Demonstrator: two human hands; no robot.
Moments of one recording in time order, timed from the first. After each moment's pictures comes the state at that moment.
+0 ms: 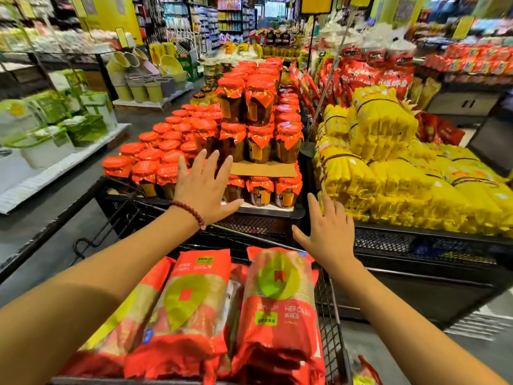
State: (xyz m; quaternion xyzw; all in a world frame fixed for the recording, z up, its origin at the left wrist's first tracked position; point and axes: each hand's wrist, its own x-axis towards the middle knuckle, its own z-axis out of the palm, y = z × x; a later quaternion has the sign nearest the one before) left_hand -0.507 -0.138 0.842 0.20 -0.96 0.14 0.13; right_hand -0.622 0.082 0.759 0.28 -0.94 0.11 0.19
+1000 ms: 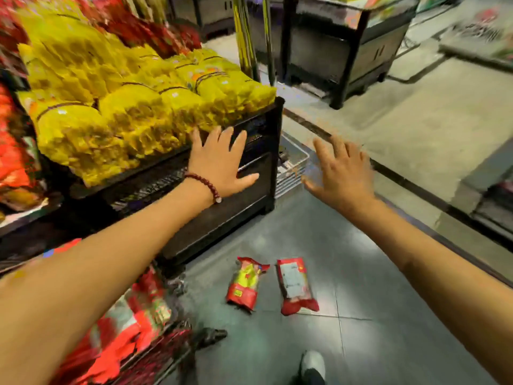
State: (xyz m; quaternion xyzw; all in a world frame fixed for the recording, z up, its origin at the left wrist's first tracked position) left_hand -0.668 0.341 0.776 -0.22 -0.97 0.09 0.09; right_hand -0.599 0.568 0.749 -0.05 -0.99 -0.01 0.15
